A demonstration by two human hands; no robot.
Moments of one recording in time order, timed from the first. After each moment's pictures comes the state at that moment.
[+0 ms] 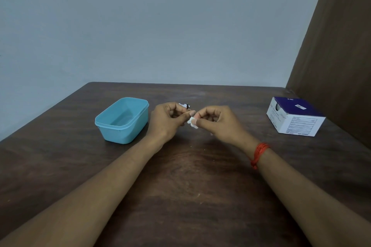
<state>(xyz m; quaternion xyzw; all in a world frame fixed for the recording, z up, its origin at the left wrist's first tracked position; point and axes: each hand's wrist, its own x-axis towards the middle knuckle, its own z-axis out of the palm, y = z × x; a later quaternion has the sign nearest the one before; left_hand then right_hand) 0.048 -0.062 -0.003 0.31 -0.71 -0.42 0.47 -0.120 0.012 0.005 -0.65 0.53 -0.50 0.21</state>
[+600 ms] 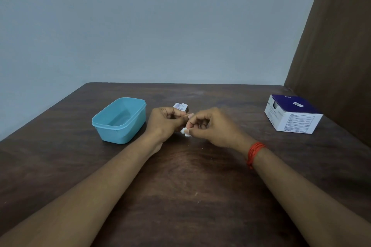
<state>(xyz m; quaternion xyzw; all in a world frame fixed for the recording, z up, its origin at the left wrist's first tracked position) 0.047 -0.056 -0.003 0.34 -0.63 -0.54 0.44 -0.112 0.020 0.010 -0.72 0.54 -0.40 0.16</state>
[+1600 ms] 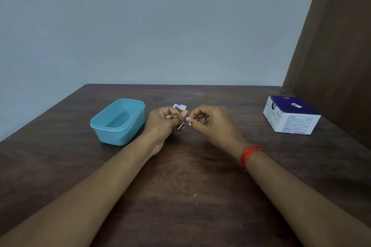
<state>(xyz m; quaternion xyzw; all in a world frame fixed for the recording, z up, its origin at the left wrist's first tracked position) 0.045 -0.060 -0.006 0.30 -0.56 -0.62 0.45 -0.114 0.010 -0.001 -0.67 0.58 -0.46 0.03</state>
